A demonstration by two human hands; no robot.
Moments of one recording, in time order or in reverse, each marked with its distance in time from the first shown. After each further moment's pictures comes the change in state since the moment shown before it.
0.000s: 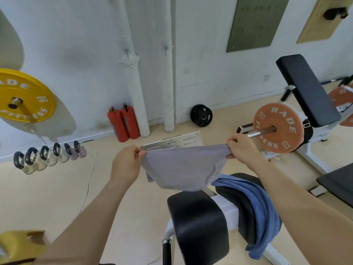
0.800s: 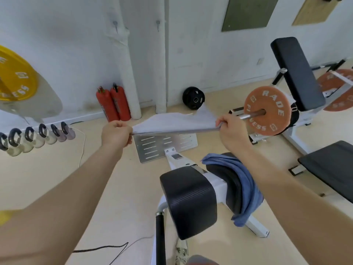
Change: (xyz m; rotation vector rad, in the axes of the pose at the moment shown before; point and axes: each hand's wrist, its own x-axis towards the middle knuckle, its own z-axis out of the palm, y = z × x) left_hand 0.008 0.008 0.000 -0.611 -0.007 -0.486; right_hand -0.045 -0.003 0.013 -0.117 0.163 -0.236
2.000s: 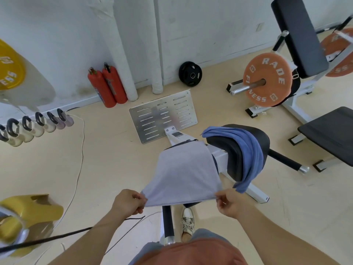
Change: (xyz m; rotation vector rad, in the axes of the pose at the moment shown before) left_hand -0.109 -0.207 -0.049 0.505 -0.534 -0.305; right_hand -0.206 0.150 0.100 1.024 -0.134 1.533
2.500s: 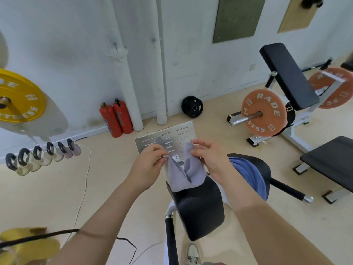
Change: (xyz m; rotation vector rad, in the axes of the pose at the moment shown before) left_hand -0.047 0.172 -0.051 0.295 0.371 1.027; right_hand -0.160 -0.088 0.141 -0.448 -0.460 -0.904
